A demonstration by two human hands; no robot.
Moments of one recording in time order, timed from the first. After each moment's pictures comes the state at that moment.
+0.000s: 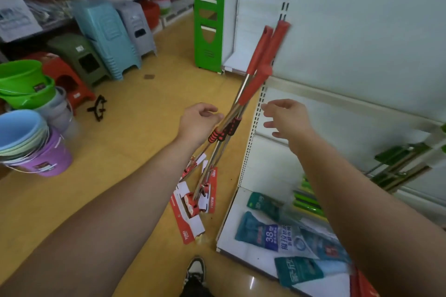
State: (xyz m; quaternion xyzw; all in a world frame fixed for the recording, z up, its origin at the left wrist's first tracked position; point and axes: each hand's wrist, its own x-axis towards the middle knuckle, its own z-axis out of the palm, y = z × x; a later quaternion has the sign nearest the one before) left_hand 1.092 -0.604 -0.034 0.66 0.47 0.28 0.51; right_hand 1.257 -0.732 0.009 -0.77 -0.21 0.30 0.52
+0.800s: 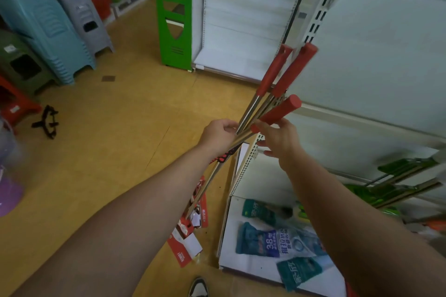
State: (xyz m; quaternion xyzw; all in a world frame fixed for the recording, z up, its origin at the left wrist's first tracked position) left_hand 1.144 -0.483 -0.055 0.74 0.38 0.12 0.55; right_hand 1.236 -0.609 -0.010 -0.82 -0.11 0.25 0.51
